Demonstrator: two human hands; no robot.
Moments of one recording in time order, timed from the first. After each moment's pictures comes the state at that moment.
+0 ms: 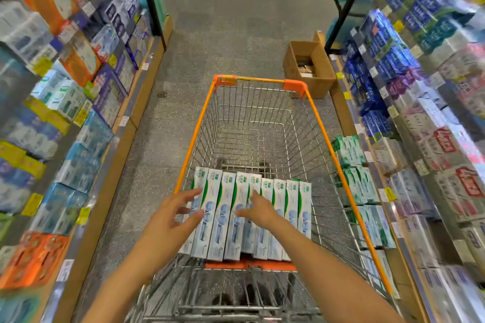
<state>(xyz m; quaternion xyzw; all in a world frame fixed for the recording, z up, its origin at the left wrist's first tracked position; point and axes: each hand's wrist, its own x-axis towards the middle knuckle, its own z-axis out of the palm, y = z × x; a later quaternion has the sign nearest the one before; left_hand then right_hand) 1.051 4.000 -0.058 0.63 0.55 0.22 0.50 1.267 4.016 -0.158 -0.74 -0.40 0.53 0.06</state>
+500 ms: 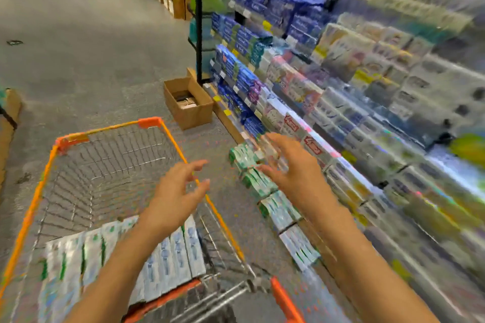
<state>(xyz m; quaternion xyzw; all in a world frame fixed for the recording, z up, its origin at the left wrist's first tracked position) 1.319 3.940 0.035 0.82 0.29 0.22 0.45 1.487 3.795 0.086 -0.81 -0.50 0.03 0.31</state>
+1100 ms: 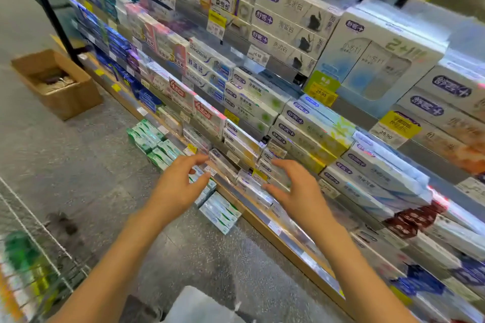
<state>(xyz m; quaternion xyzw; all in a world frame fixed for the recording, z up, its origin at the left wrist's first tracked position) 1.632 3.711 -0.023 0.89 0.17 0.05 0.43 1.714 3.487 0.010 -0.92 -0.28 0.07 0.28</state>
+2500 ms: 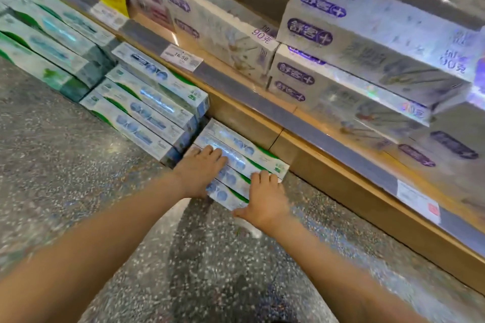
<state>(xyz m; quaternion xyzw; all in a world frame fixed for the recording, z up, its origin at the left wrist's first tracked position) 1.883 3.767 -0.885 0.95 -0.21 -0.23 -0.09 1.872 3.583 -0.879 -0.94 -0.21 0.27 0.04</state>
